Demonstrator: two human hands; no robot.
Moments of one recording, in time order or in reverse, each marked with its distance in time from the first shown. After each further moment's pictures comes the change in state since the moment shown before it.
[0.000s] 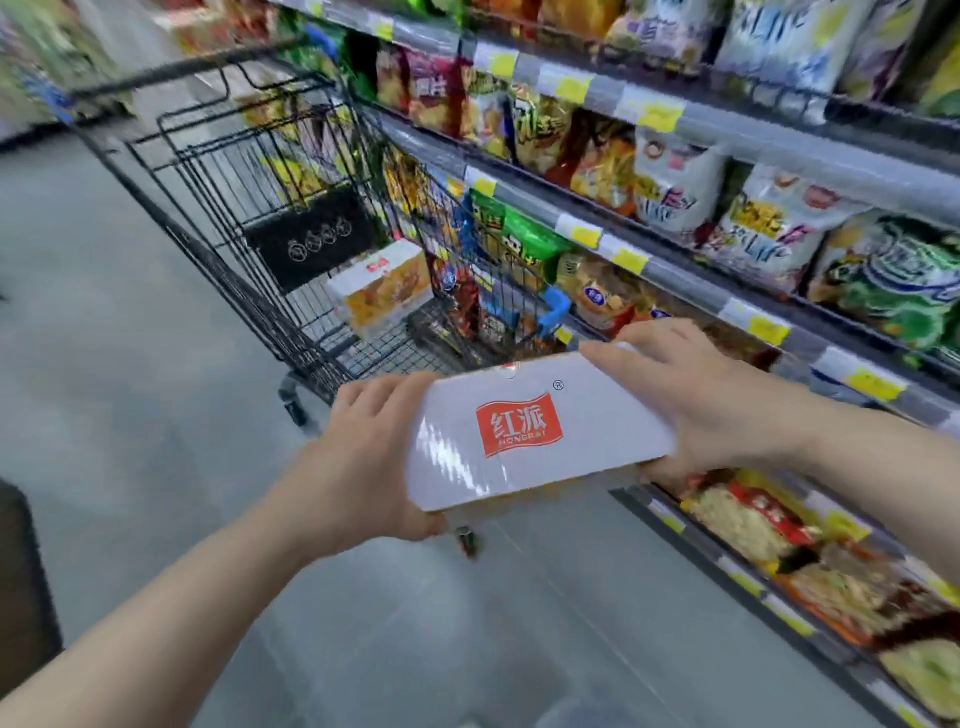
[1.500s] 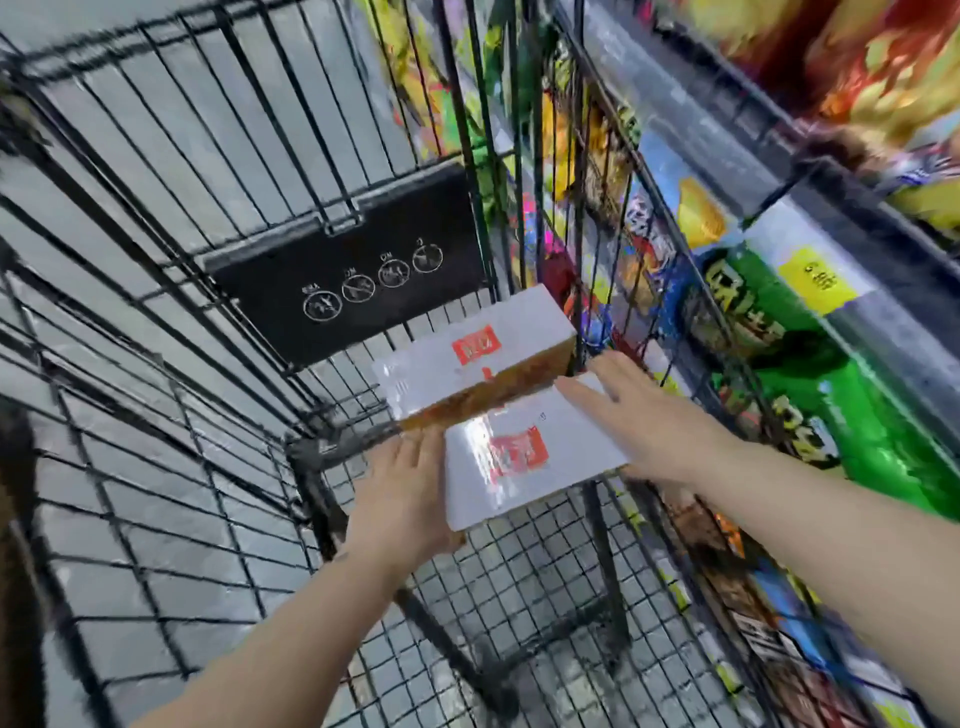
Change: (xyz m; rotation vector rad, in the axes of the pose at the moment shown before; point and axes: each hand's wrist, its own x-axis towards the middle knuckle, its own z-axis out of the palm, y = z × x) left_hand 0.413 -0.349 0.150 0.008 -0.272 -0.579; right_hand 0.595 0.193 0.194 -0.048 -0.554 -0.145
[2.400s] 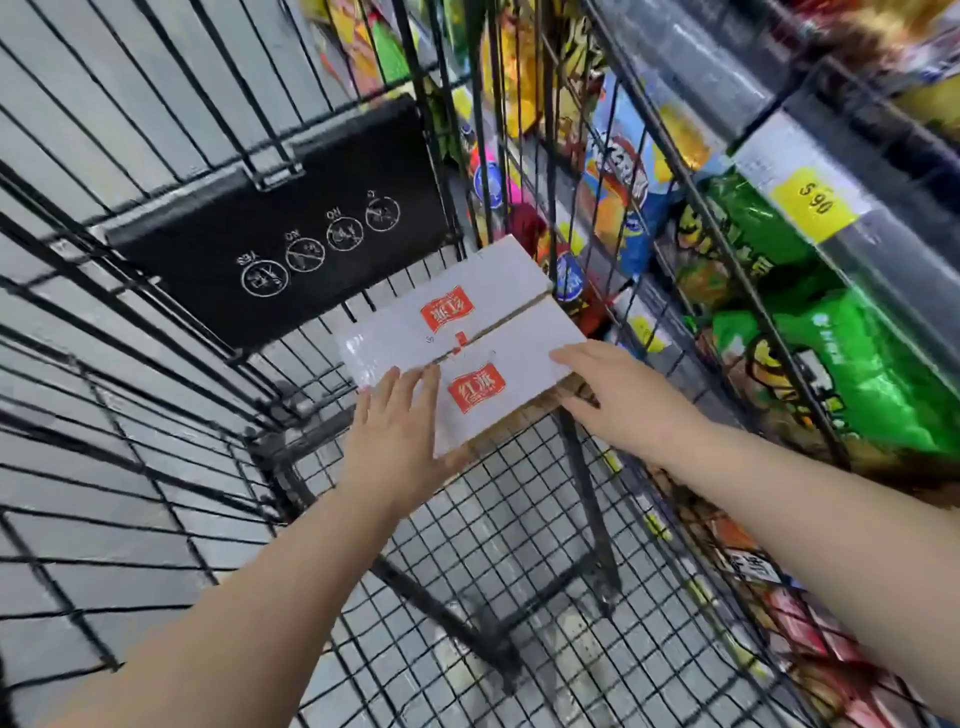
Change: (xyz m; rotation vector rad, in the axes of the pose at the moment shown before) left_hand 0.029 0.002 -0.010 -0.014 -0.040 0.077; right_hand 0.008 -0.025 0.019 0.479 0.142 0.209
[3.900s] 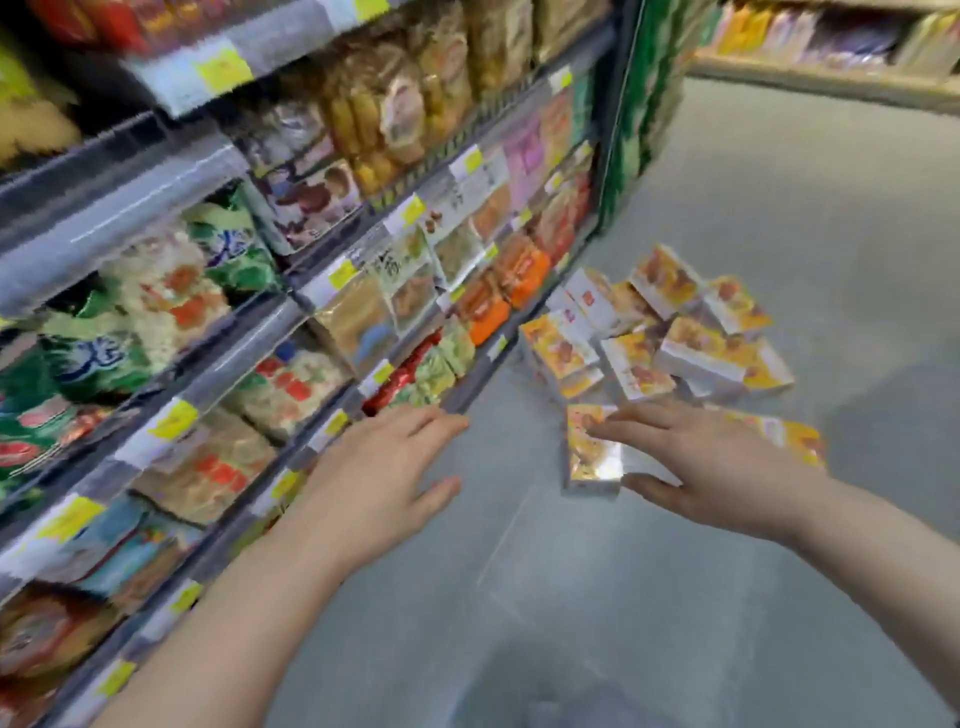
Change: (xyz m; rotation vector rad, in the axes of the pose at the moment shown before) left_hand -0.743 0.512 0.229 0.722 -0.252 2.321; right_hand -1.010 -0.074 0.387 0.247 0.839 1.460
